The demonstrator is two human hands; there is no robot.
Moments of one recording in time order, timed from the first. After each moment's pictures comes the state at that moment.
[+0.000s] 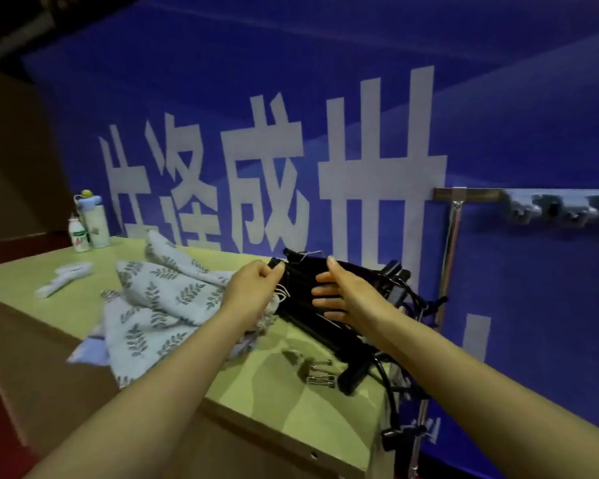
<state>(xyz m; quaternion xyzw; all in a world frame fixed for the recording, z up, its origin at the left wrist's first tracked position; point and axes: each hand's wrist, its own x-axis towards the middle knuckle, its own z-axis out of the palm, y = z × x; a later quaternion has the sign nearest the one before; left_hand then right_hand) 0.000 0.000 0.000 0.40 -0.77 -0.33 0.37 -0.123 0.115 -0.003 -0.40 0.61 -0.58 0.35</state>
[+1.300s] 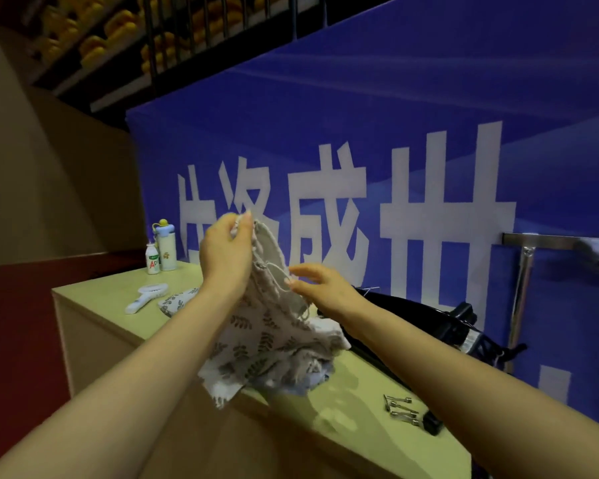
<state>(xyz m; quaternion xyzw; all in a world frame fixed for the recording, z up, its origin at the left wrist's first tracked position) 0.142 0.000 0.109 0.34 -0.64 -0.25 0.64 0.008 0.050 0.066 -0.60 0.60 -0.49 0.21</state>
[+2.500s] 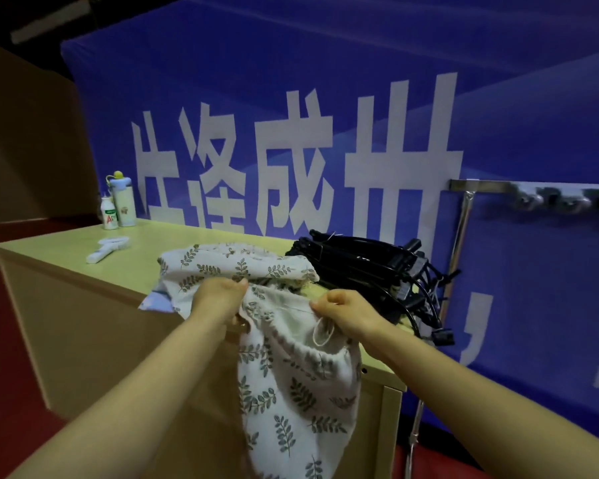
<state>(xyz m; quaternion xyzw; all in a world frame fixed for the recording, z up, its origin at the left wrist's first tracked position) 0.161 0.029 -0.032 0.50 -0.64 -0.44 0.38 -0.006 0.141 -0.054 -0.47 0.68 -0.49 0.26</state>
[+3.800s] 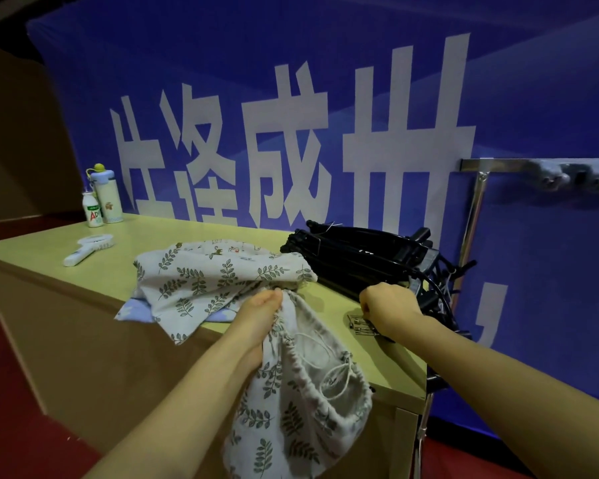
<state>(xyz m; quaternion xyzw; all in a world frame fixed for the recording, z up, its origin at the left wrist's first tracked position) 0.089 -0.005 -0.092 0.39 -0.58 -0.64 0.33 -0.108 0.095 -0.085 -0.52 0.84 0.02 -0.14</state>
